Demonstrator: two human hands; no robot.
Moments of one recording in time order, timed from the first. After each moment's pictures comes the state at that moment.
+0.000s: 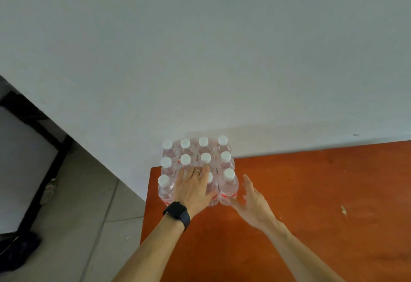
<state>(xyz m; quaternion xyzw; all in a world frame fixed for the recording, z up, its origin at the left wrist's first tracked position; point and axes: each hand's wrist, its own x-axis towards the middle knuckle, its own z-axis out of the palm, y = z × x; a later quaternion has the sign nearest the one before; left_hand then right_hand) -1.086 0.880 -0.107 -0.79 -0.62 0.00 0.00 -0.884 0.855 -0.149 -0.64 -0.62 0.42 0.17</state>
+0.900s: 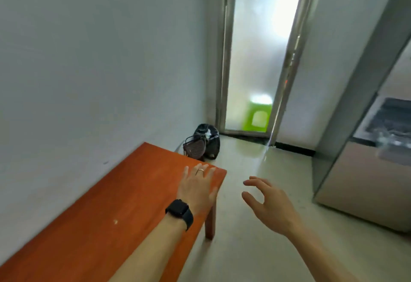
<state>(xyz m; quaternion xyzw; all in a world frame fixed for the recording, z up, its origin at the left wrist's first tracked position) -0.516 0.565 0.007 -0.99 -0.13 -0.06 -0.04 -0.452 0.353 0.020 -0.90 -0.30 0.06 0.30</state>
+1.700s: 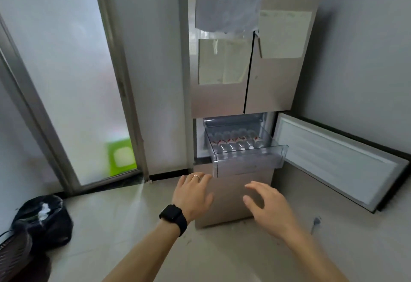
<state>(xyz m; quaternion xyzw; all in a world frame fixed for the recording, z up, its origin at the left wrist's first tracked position) -0.035 0.109 0.028 -0.97 0.21 -0.05 -0.10 -0.115 -0.117 0.034 -0.95 0.01 -0.07 0.30</state>
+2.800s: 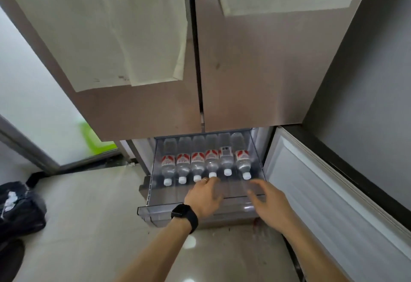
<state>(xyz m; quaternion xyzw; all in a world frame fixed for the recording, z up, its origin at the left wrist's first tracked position) 0.371 -0.237 -0.074 -0.95 0.09 0.17 -0.23 0.330 -0.452 -0.057 -0.91 0.03 0.09 0.39</state>
